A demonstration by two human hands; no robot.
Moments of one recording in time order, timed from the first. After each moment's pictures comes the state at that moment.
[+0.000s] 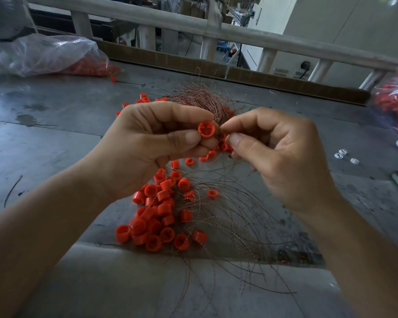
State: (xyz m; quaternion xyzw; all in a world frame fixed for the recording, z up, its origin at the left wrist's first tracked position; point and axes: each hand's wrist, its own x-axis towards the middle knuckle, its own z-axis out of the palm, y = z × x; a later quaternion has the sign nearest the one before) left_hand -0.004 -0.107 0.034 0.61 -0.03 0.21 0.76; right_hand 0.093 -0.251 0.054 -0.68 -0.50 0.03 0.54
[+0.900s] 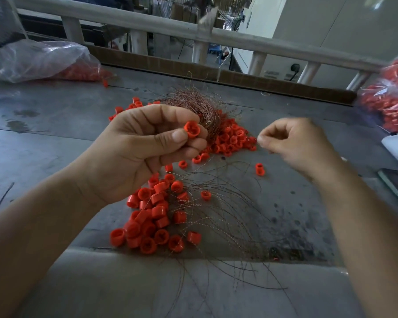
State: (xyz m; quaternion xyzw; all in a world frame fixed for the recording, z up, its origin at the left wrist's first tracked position) left_hand -0.005 -0.103 0.035 0.57 -0.03 0.18 0.80; right_hand 0.171 -0.267 0.043 -0.87 -0.35 -0.02 0.35
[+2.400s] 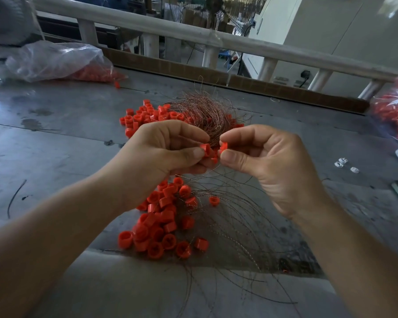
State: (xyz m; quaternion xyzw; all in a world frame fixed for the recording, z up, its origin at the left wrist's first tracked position) left_hand 0.003 -0.105 0.026 0.66 0.06 0.20 0.72; right_hand 0.107 -0.242 0.040 -0.63 -0.42 0.18 0.63
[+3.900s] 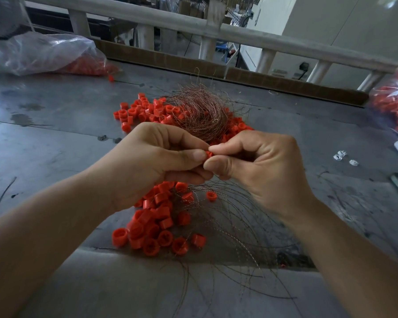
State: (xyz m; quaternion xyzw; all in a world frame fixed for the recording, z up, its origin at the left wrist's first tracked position) left_hand -0.001 -0.110 0.028 0.67 0.06 0.13 0.73; right_hand 0.101 -0.243 0.030 -0.65 -0.53 0.04 0.55
